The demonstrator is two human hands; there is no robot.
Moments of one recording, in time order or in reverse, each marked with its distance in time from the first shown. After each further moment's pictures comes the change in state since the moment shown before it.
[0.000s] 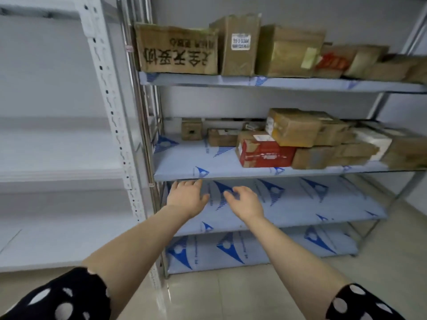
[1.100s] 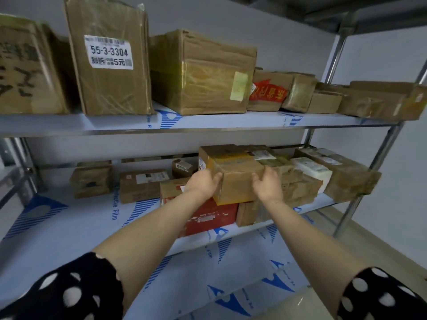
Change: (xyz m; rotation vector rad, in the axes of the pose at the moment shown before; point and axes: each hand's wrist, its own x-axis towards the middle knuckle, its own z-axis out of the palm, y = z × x) left_hand 0.360 0.235 -0.024 -0.585 0.044 0.195; right_hand 0.293 0.150 -0.215 0.014 0.488 0.272
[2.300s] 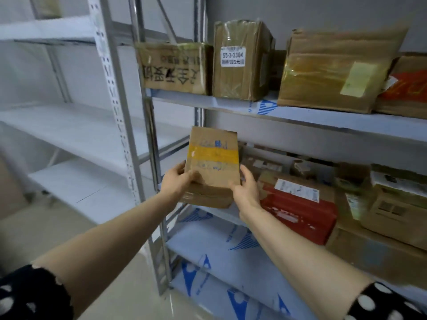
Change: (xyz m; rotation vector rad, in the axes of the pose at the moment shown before) left_hand -0.207 -0.039 -0.057 -0.493 0.927 -0.701; right_hand -0.122 -0.071 0.074 0.829 -0.961 -0.256
